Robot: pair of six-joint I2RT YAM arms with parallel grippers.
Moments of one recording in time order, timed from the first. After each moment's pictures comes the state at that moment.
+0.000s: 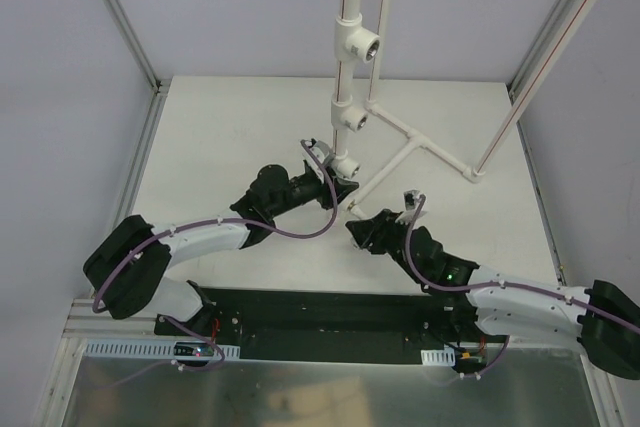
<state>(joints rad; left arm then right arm) -0.81 1.41 0.67 0.72 0.28 -0.19 1.09 0.89 0.26 0.35 0.44 0.93</state>
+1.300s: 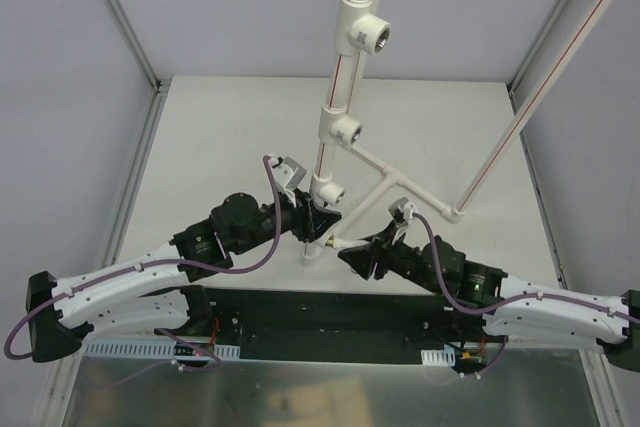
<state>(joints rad) -1.09 0.87 0.72 0.02 -0.04 -0.43 1.26 0.60 0.38 0.07 0.23 0.58</state>
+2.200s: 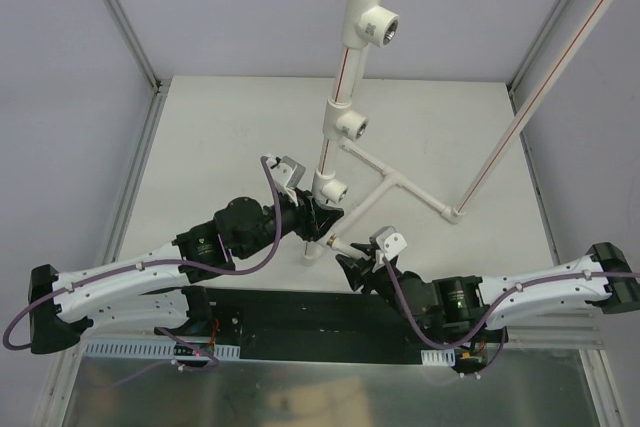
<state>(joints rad) -1.15 0.88 0.75 0.03 -0.20 -0.47 1.70 0.82 0.48 0.10 0.94 0.30</state>
